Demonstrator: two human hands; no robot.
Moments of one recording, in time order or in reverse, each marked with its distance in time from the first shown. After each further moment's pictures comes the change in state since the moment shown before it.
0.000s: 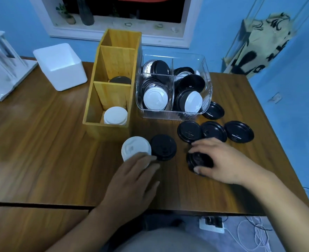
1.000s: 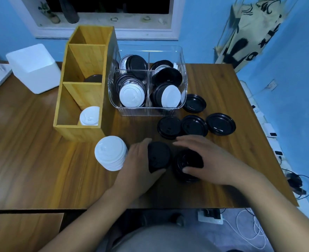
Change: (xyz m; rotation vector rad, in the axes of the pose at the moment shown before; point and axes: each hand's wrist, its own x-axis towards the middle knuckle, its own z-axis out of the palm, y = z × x) left_hand 0.066 0.038 0.056 -0.212 -0.199 -0.460; right_hand -0.032 0.026 -0.002 0.258 0.009 -0.019
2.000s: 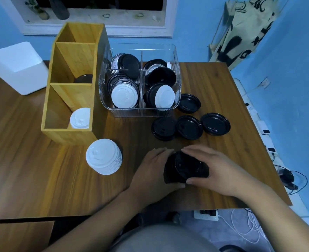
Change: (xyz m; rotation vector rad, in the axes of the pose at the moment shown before) left_hand 0.011 0.017 0.050 -0.098 -0.101 0.251; right_hand -0.025 0.025 0.010 0.034 0.055 0.047
